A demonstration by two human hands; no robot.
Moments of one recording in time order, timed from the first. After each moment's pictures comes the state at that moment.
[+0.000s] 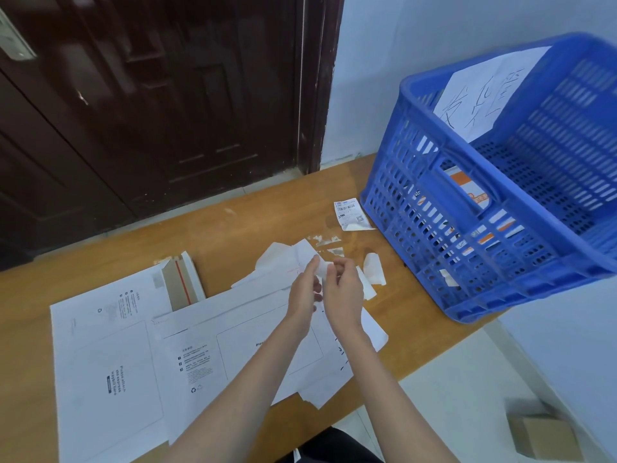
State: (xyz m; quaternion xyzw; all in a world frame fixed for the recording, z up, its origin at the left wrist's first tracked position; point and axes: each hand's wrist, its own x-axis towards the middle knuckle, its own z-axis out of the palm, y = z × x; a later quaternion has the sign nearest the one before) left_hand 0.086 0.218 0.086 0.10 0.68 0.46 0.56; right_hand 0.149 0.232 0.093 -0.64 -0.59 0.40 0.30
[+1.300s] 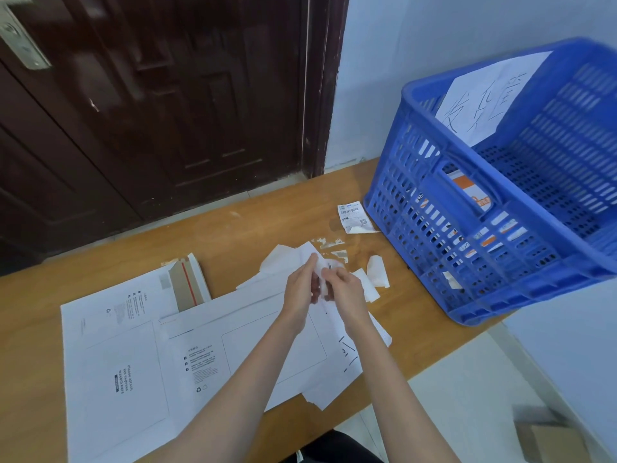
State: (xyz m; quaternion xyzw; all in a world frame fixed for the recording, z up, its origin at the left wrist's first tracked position) left_hand 0.073 0.213 0.095 0.16 0.66 0.50 0.53; right_hand 0.158 0.236 0.105 -0.57 -0.47 0.62 0.27
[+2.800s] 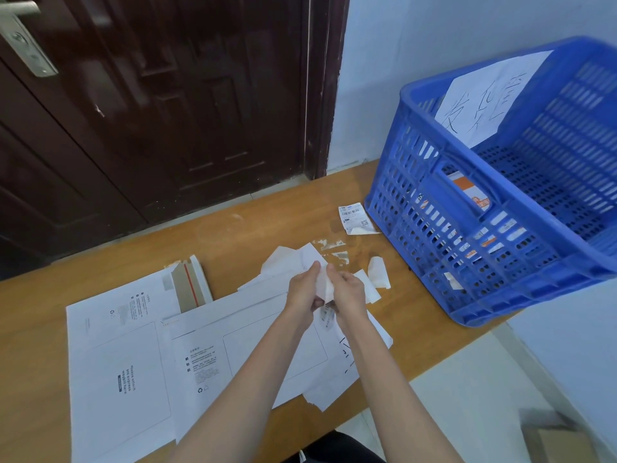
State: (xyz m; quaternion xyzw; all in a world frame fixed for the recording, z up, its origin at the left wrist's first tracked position) left_hand 0.076 0.220 0.102 0.05 0.67 0.47 0.58; right_hand 0.151 0.241 0.097 -0.62 -0.34 0.65 0.29
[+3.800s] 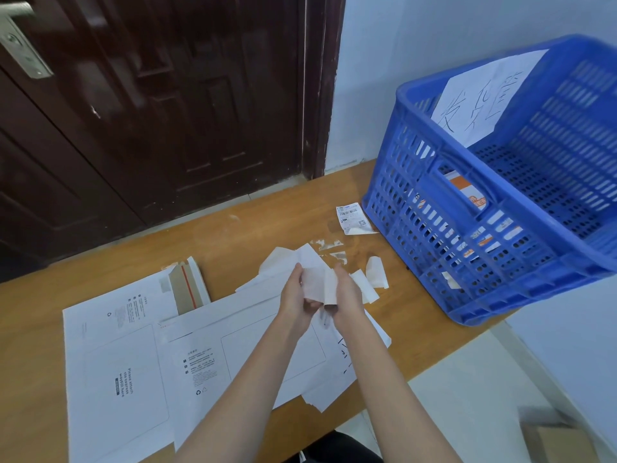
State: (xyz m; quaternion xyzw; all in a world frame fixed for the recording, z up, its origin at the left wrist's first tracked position) left_hand 0.075 0.212 0.100 -0.11 0.52 0.57 0.62; right_hand 0.148 0.242 0.111 -0.62 -0.20 0.71 0.27
